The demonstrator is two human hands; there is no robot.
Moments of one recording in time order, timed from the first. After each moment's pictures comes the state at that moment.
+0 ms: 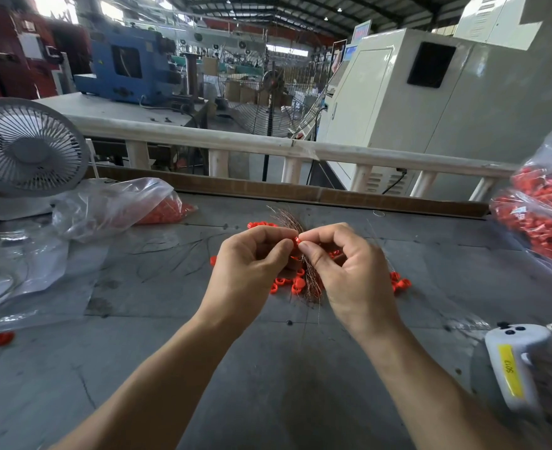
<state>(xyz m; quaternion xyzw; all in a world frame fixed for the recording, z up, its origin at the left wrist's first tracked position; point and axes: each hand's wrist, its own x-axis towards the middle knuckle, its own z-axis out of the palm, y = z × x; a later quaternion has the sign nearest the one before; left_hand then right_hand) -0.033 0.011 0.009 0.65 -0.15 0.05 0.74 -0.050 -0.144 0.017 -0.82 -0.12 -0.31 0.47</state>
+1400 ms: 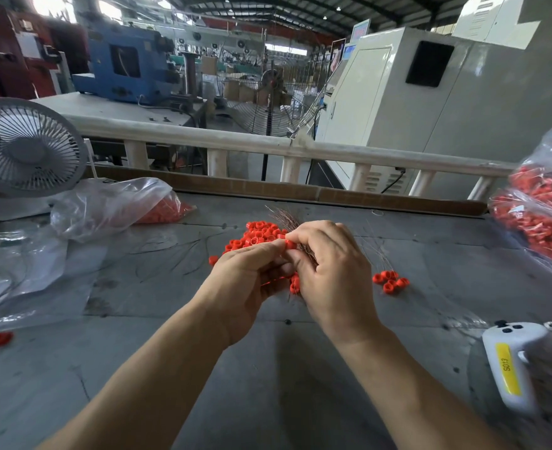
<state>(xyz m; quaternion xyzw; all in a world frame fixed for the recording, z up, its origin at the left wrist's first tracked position) -0.025 0.011 0.004 0.50 -0.04 -0.15 0.85 -0.045 -0.128 0.008 -0.86 -0.13 -0.43 0.23</state>
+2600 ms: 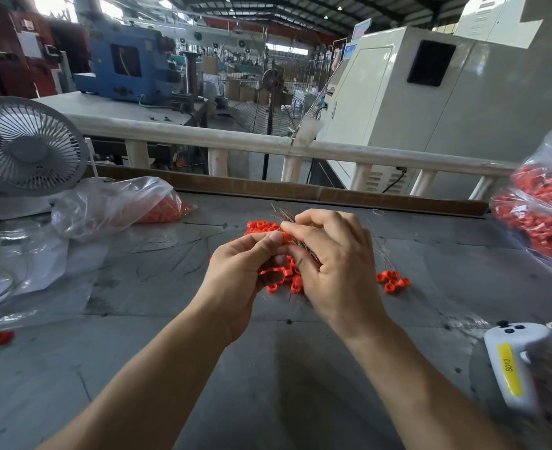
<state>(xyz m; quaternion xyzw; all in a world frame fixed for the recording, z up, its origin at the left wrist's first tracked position) -0.026 0.014 0.003 0.51 -0.07 -0.07 0.86 -0.041 -0.137 0.012 -0.87 -0.17 -0.44 0.18</state>
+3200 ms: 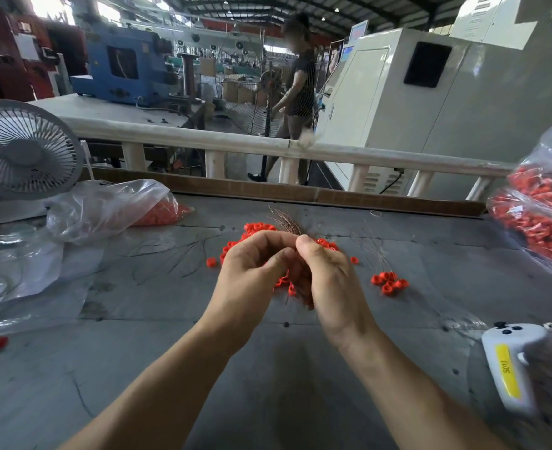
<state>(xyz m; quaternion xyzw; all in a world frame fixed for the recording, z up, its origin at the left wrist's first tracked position) -0.037 0.001 0.003 0.60 -0.19 0.04 0.78 -0.054 -0.121 0.012 -0.72 -0.10 -0.13 0.67</state>
